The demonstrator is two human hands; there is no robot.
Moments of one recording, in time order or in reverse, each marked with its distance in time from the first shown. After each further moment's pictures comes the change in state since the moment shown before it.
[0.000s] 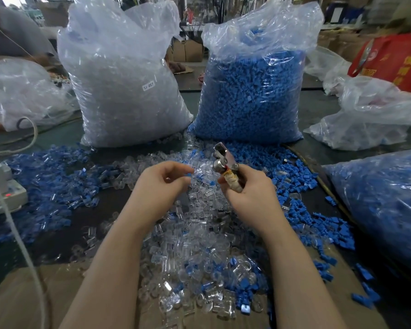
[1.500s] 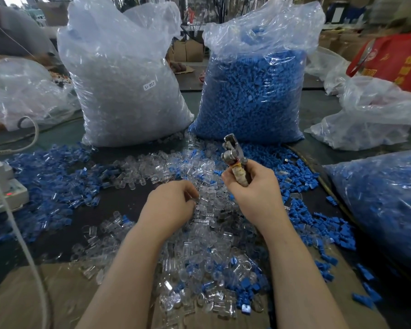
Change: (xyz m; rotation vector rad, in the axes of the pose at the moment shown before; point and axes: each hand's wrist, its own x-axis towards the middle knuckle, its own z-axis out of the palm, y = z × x) left_hand 0.001 -0.014 0.019 0.647 -0.120 0.016; right_hand 0.002 0.000 0.000 0.181 0.096 0.018
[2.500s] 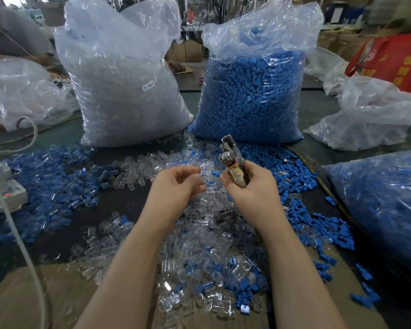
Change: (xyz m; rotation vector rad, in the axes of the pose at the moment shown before) left_hand 0.001 0.018 -0.001 -0.937 0.104 -0.116; right_hand 0.000 0.001 0.000 -0.005 -0.026 0.000
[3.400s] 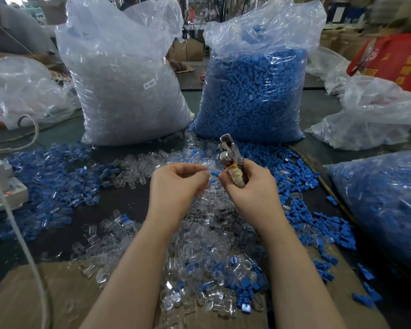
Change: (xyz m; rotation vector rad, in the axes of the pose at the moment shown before) left_hand -0.007 0.005 0.005 -0.056 0.102 0.051; right_hand -0.001 -0.006 0.003 -0.070 0.011 -0.025
